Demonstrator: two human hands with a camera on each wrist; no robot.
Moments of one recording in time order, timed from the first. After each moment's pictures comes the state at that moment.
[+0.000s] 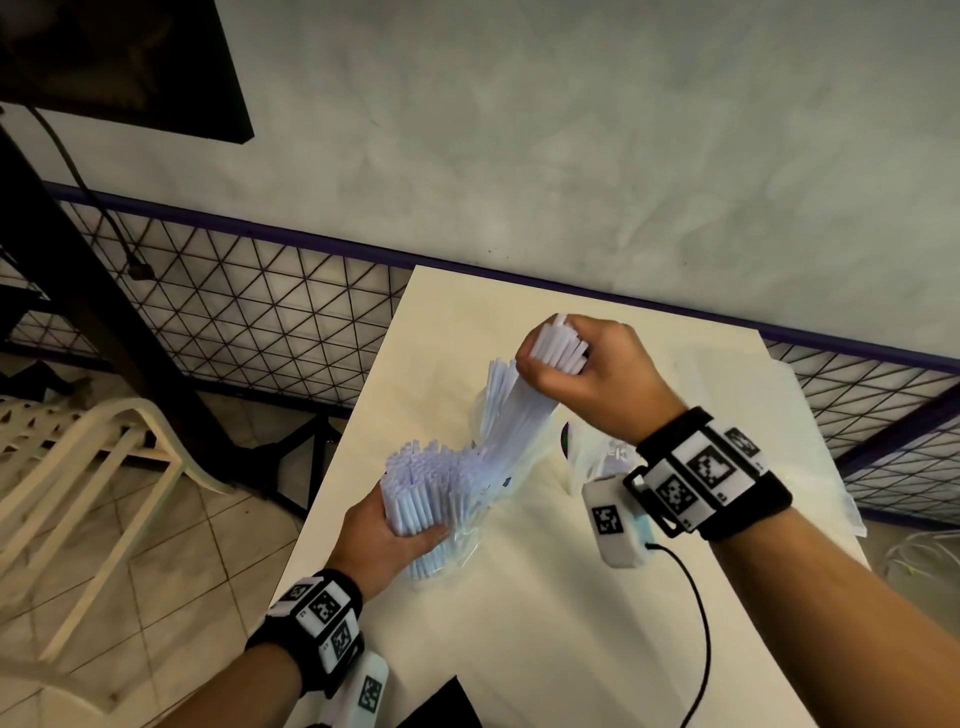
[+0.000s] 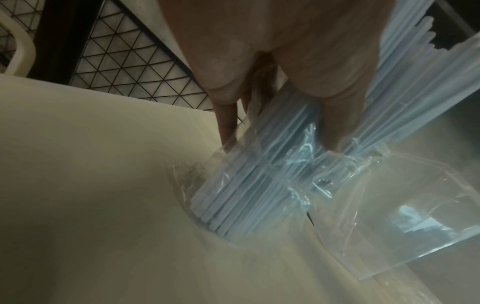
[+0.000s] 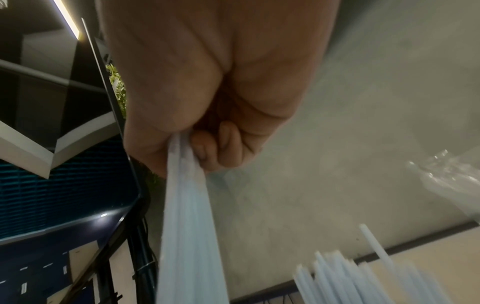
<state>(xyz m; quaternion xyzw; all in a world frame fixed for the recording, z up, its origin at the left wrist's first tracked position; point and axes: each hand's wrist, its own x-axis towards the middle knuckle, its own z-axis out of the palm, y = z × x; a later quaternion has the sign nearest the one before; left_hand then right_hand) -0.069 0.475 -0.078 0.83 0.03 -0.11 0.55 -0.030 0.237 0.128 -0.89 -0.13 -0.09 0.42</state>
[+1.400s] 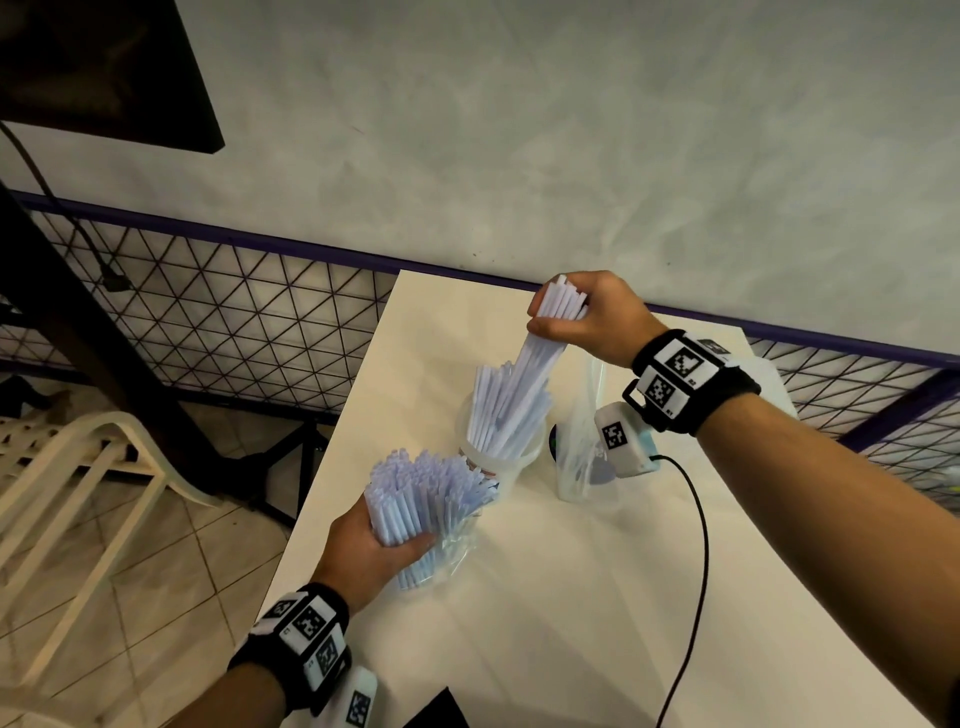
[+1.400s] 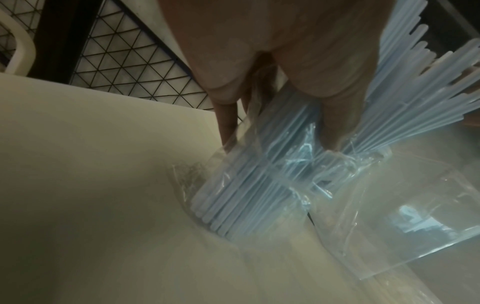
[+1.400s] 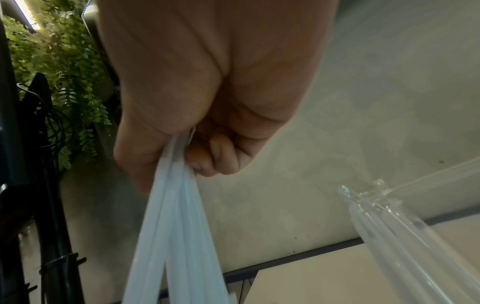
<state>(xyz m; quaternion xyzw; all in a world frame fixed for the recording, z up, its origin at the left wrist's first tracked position) -0.069 0.474 -0.076 0.82 0.03 -0.11 0.56 0.052 0.182 0.120 -0.91 -0.12 -0.04 0.39</state>
